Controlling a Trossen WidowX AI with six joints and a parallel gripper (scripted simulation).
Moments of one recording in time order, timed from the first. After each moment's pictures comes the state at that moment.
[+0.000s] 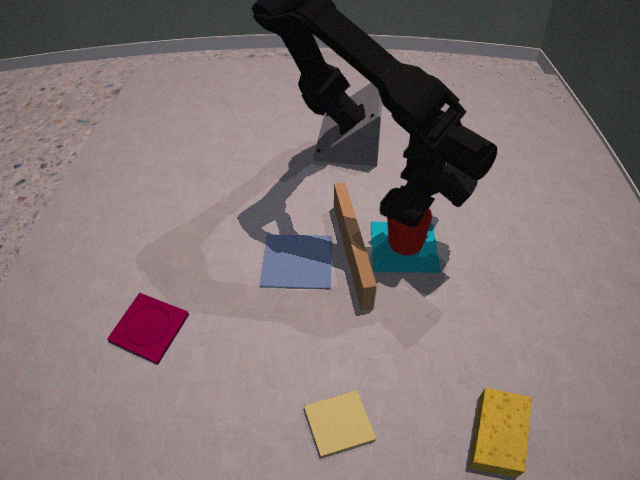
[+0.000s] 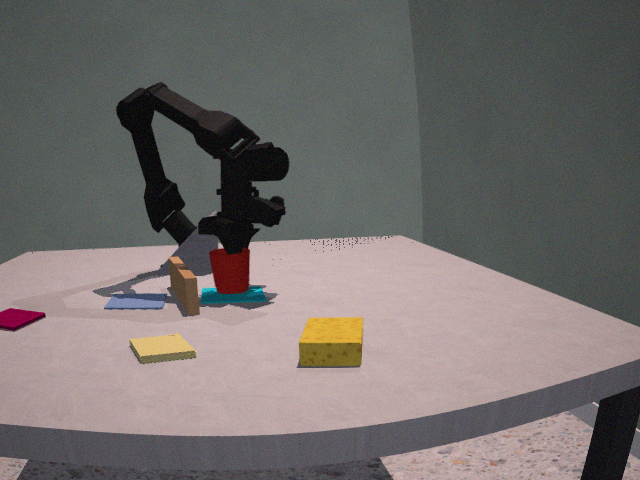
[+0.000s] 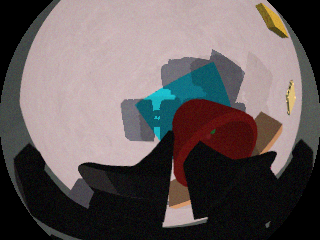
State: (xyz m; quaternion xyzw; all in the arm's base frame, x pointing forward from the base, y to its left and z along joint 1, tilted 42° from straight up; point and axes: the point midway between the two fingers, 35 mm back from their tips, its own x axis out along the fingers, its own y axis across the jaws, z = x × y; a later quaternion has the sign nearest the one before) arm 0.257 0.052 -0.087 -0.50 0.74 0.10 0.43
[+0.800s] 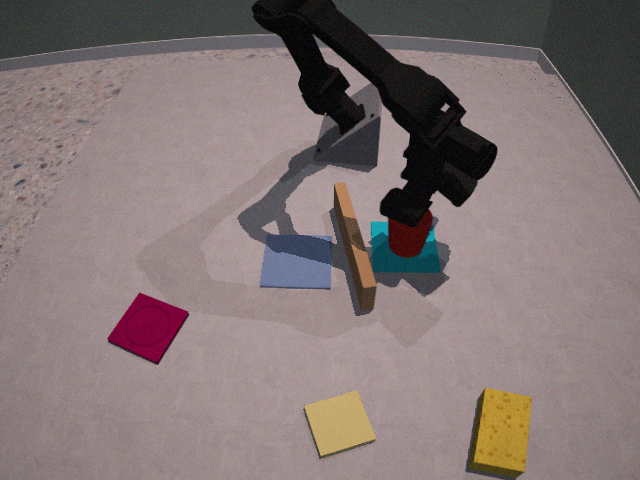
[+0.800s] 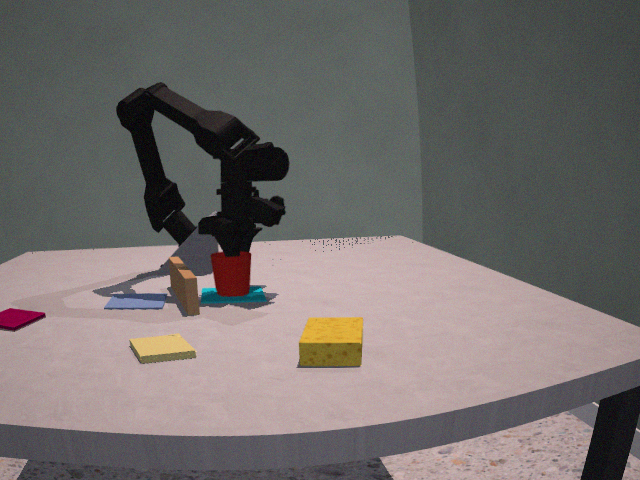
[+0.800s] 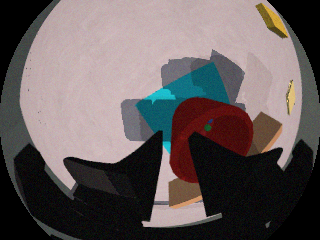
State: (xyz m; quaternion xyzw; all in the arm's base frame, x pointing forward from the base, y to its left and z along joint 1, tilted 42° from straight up) arm 0.257 0.052 -0.087 -0.50 0.74 0.10 0.43
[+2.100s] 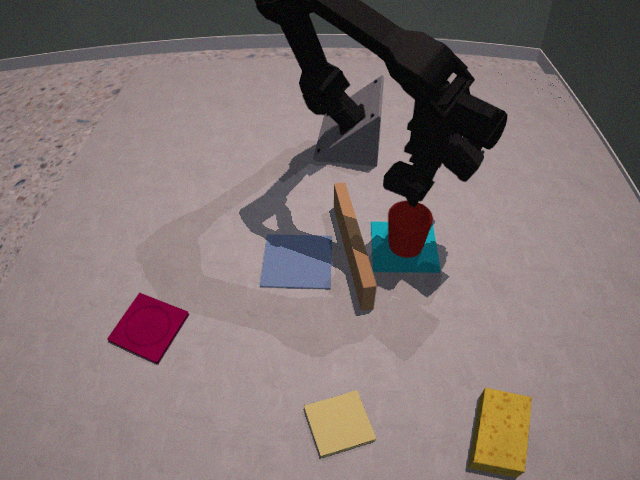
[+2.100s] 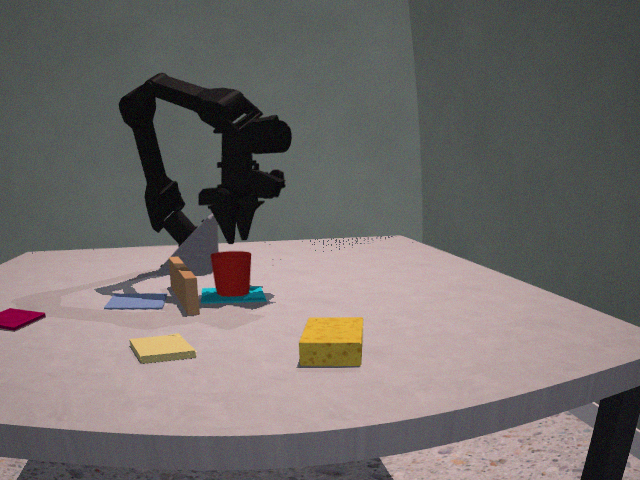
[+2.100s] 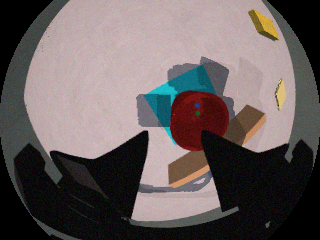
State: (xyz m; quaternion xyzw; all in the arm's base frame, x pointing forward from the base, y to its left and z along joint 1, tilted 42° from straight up) arm 0.260 0.084 -0.051 -0.51 0.74 0.11 0.42
